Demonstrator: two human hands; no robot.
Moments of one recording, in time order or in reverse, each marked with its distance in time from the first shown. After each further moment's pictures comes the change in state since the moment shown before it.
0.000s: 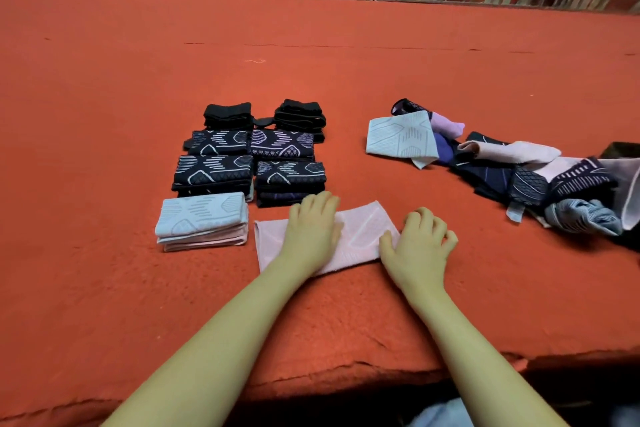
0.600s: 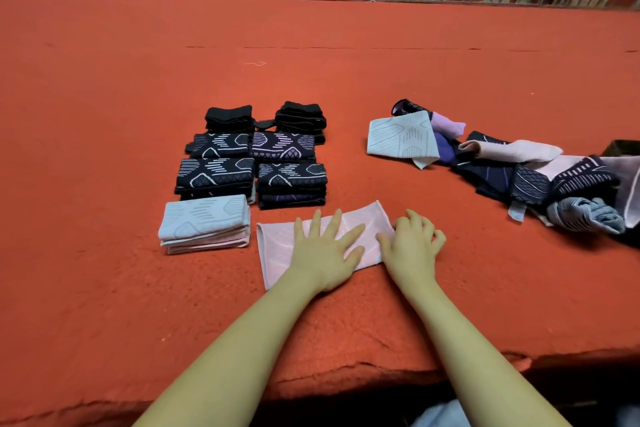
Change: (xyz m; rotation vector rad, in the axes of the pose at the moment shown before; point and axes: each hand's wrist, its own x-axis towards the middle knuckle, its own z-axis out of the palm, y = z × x) left_hand -0.017 0.017 0.005 0.110 -0.460 -0.047; right_hand 0.007 0.000 0.016 0.011 -0.160 -0.002
